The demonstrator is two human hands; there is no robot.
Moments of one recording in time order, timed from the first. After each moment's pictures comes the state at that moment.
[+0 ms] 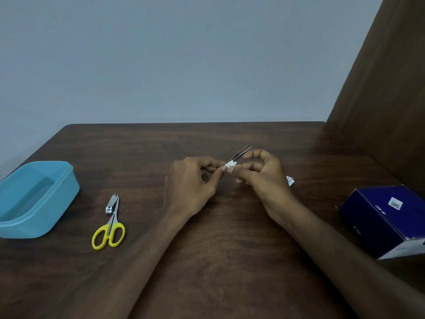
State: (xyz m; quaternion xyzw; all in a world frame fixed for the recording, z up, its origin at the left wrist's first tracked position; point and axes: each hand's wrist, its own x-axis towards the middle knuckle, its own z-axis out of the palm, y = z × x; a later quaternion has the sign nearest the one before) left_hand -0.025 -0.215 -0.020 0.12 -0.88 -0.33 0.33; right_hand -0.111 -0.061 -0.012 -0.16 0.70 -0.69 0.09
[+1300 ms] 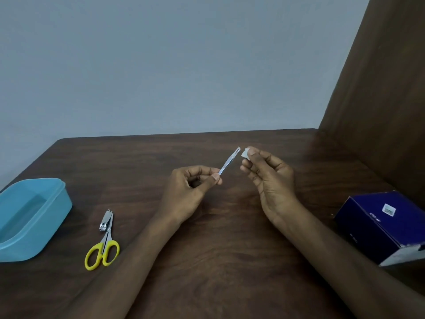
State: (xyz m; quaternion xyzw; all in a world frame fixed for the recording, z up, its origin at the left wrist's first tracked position) left_hand -0.038 -0.227 -0.025 0.06 -0.76 -0.60 0.24; right_hand -0.124 -0.060 -0.005 -0.07 0.50 -0.86 0.06
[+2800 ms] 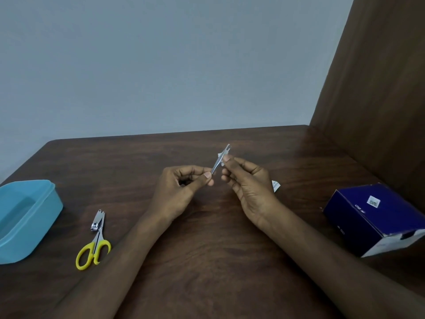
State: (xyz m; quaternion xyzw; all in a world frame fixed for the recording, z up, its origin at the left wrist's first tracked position) left_hand -0.032 -0.226 -0.020 0.02 -0.78 -0.59 0.24; right_hand -0.113 -0.070 -0.016 -0.08 0.52 -0.84 0.14
